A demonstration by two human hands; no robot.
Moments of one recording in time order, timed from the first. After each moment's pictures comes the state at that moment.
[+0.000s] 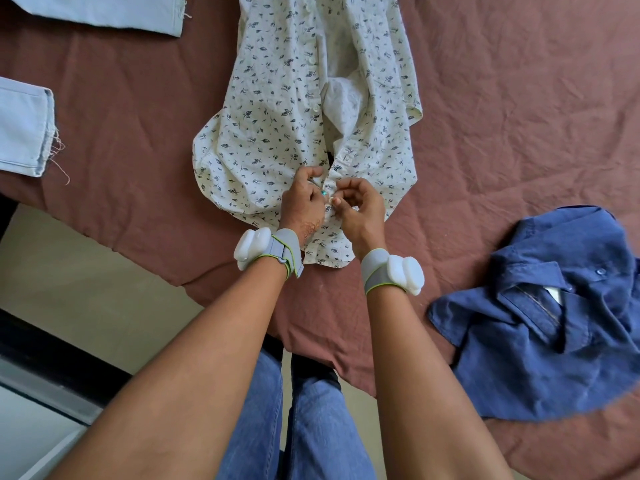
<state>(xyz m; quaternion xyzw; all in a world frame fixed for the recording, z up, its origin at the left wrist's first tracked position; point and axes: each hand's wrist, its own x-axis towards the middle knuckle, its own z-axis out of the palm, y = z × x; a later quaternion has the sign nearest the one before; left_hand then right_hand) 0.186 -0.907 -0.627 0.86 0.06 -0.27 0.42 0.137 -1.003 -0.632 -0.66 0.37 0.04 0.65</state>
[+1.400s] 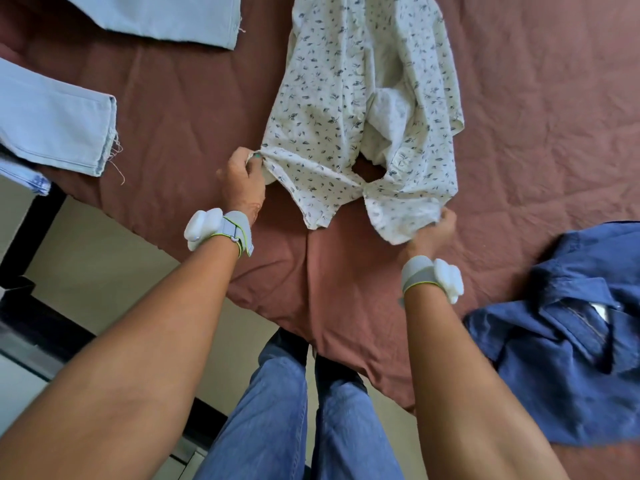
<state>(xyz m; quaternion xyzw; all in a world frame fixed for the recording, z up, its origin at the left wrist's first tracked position) 0.255 -0.777 -0.628 0.91 0.17 -0.08 0.36 0.129 -1.012 -0.646 -0.60 0.62 -0.12 0.49</state>
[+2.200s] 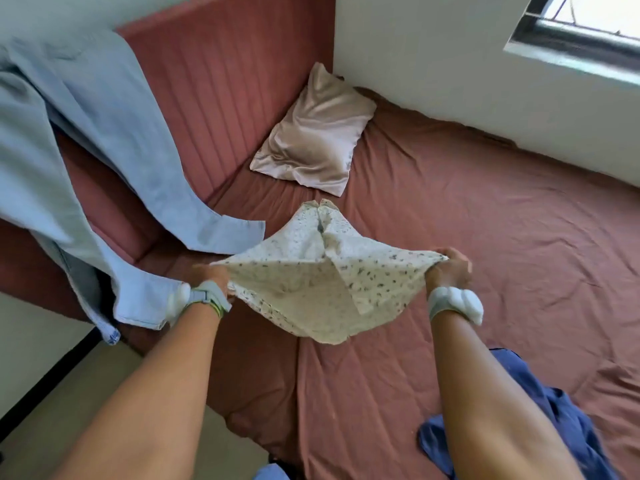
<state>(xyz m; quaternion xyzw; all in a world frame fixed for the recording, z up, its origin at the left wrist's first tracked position) 0.278 -0.764 -0.326 0.81 0.36 -0.07 0.46 0.195 -1.106 -0.346 -0.68 0.53 -0.23 0.45</state>
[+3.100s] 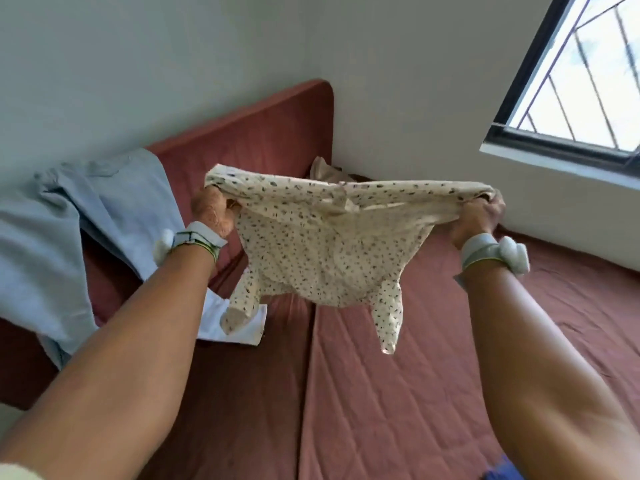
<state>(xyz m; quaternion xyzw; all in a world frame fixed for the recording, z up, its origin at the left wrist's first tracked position) 0.478 -0.796 -0.139 0.59 0.16 0.03 0.79 0.367 -1.176 -0.145 -0.56 0.34 -0.42 0.63</state>
